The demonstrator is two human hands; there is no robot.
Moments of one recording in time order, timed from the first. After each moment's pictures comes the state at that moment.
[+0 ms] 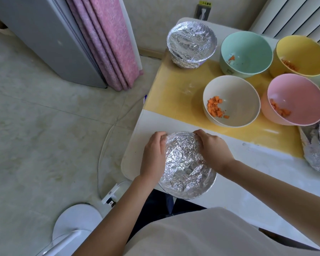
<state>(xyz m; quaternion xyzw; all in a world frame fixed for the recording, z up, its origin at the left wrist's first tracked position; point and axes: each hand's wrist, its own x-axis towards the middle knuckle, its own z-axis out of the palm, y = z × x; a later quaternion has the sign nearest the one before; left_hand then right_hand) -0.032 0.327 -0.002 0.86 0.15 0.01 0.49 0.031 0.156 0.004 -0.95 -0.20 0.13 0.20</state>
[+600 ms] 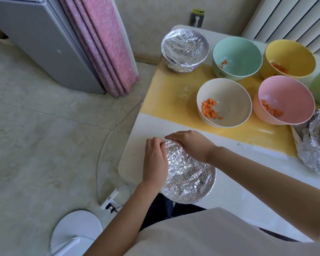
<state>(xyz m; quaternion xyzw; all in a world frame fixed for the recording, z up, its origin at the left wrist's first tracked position) -0.044 0.309 -0.003 0.89 0.17 0.03 0.43 0.050 0.186 0.018 -0.88 -0.37 0.22 0.21</state>
